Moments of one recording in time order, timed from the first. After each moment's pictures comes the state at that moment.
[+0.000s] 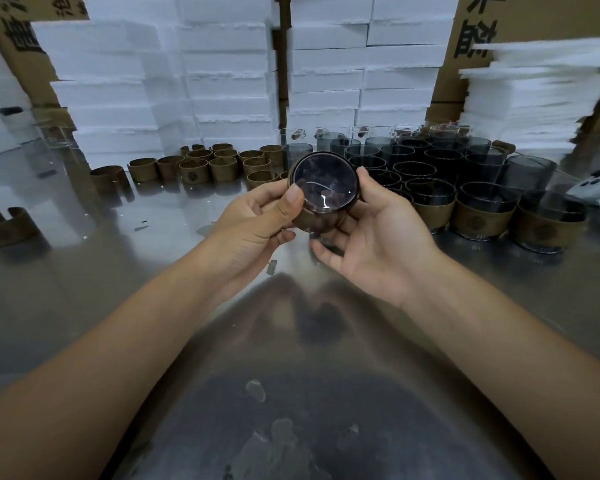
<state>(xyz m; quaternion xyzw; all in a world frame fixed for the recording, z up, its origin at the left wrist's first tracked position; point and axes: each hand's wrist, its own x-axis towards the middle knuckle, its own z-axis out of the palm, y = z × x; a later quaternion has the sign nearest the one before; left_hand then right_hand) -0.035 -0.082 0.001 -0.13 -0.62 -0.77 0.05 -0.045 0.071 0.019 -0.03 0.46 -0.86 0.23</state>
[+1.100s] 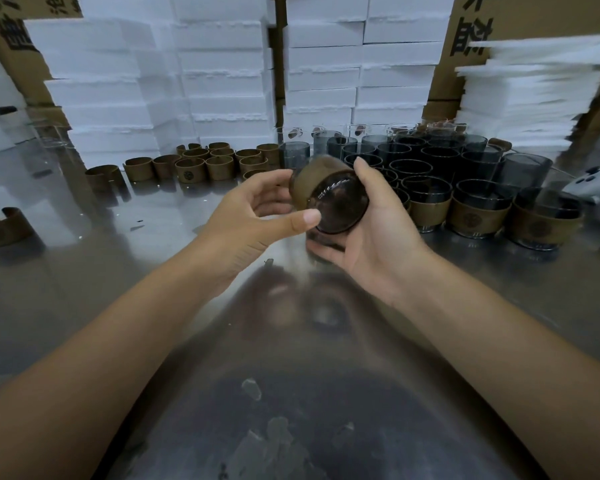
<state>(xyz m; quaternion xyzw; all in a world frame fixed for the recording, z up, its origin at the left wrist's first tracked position) -0.035 -0.081 0.006 -0.09 -0.75 -0.65 0.13 -0.045 0.068 0.019 -0.04 0.53 -0.83 0.17</state>
